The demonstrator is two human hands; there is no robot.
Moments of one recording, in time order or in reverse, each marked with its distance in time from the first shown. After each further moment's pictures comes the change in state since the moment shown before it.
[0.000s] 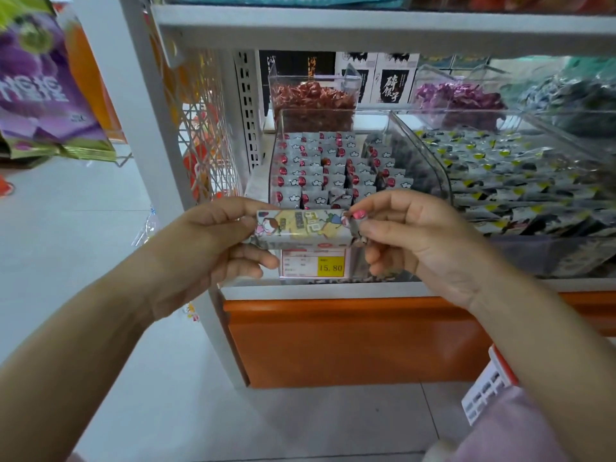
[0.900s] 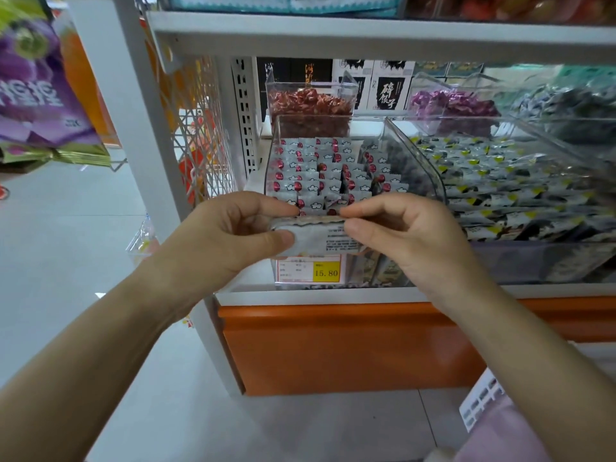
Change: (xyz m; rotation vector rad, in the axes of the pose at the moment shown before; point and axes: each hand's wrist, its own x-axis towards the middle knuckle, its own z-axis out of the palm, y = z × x) left_hand 0.002 0.006 0.018 0.277 0.069 0.246; right_hand -0.003 0.000 0.010 -0.368 0.183 -0.243
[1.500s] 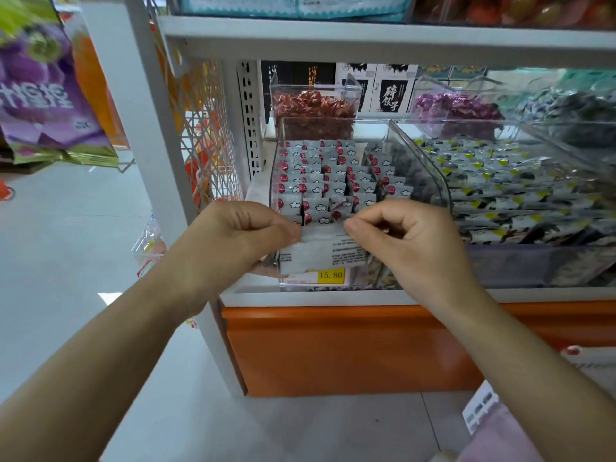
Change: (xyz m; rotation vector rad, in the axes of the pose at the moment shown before) left_hand 0.003 0.000 0.002 0.075 0.070 -0.067; right_hand -0.001 0.002 0.010 -0.157 0.089 -0.175
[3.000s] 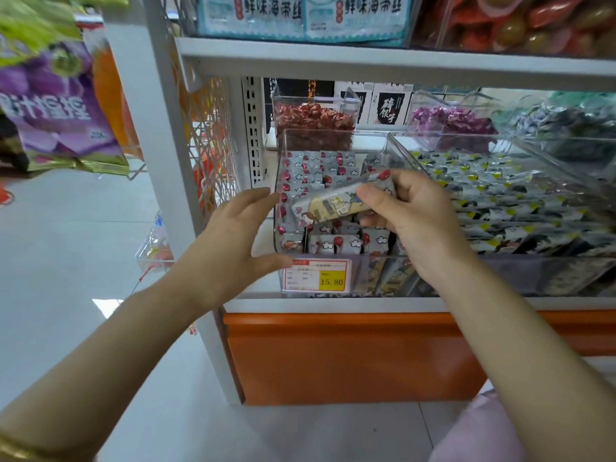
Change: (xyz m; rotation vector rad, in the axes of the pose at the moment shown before) left_hand 0.021 -0.028 -0.013 0.867 0.071 0.296; right_hand 0.039 0.017 -0.004 0.314 0.086 0.176
